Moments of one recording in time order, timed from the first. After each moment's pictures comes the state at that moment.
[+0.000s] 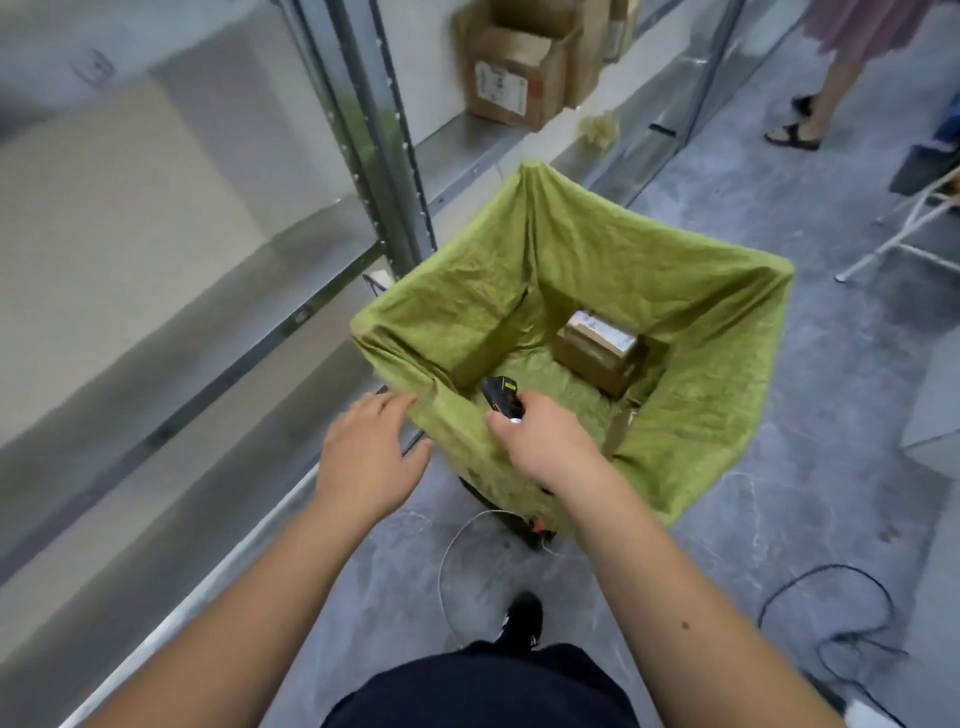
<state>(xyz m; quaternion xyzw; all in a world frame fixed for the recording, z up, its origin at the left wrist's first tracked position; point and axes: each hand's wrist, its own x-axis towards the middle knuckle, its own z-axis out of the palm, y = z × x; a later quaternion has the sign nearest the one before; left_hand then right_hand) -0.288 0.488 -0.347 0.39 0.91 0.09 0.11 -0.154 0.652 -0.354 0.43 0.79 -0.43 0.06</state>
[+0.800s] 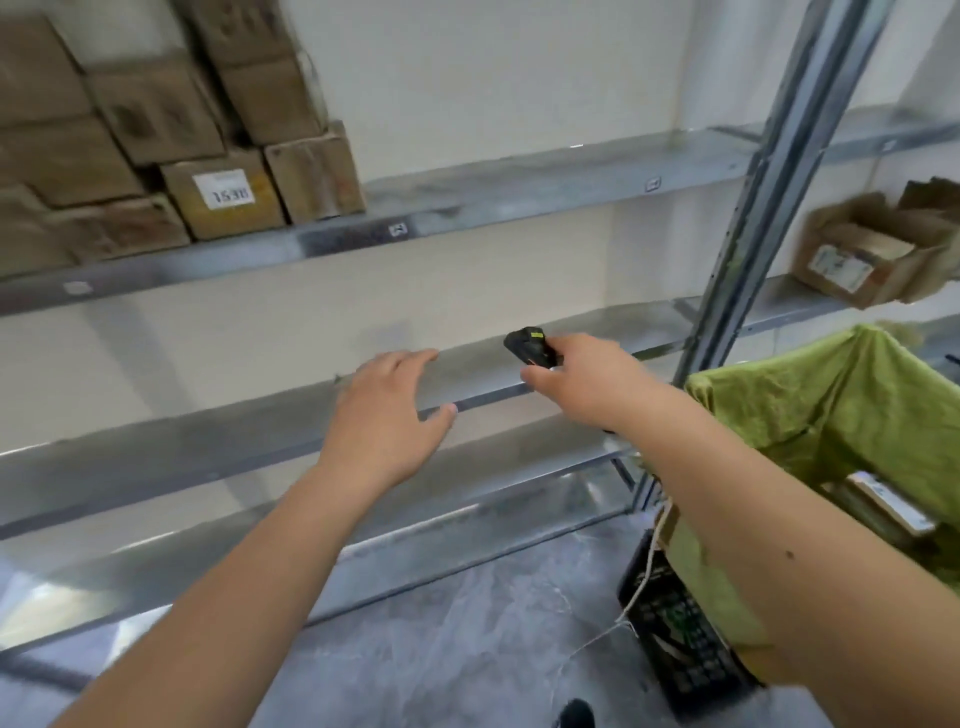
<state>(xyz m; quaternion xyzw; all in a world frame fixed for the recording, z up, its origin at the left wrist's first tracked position) -0.303 0.104 -0.191 0.16 0.96 0.18 -0.09 -0.282 0.344 -0.164 0.08 0.96 -0.27 0.01</state>
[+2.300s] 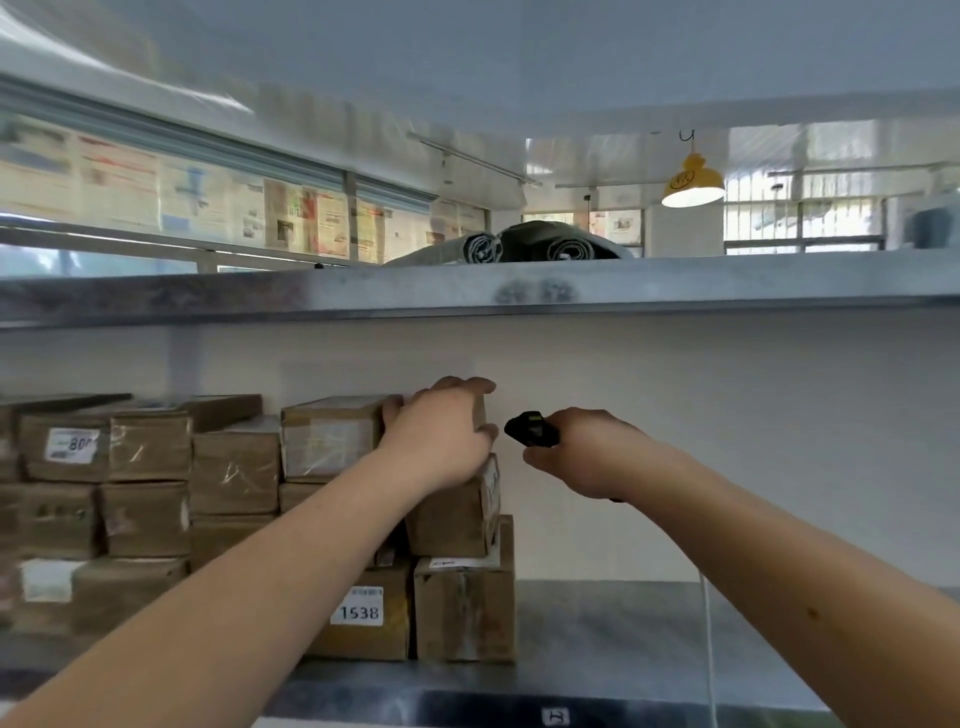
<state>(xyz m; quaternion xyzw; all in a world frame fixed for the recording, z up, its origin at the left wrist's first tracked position) -0.619 0.060 0.105 0.06 0.96 0.11 -0.27 -0.655 0.253 0.093 -0.16 0.96 -0.14 -0.17</state>
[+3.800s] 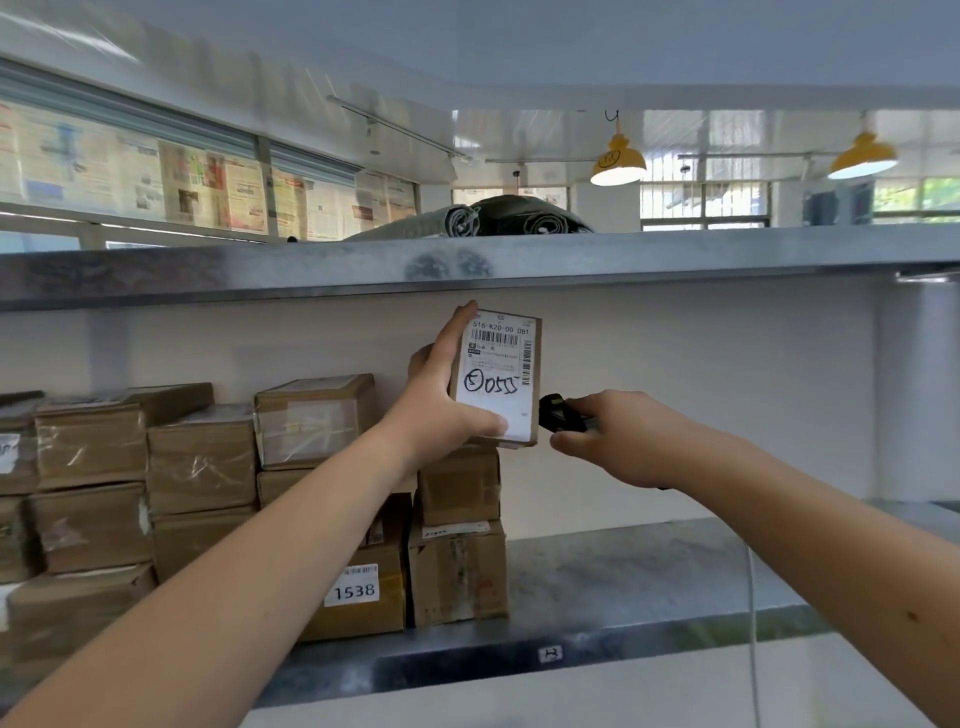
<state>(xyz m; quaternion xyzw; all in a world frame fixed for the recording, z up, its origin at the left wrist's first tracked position) -0.625 0.045 0.089 0.28 0.79 0.50 -0.21 -0.603 0.286 0.081 -0.09 0.96 -0.17 -0.19</state>
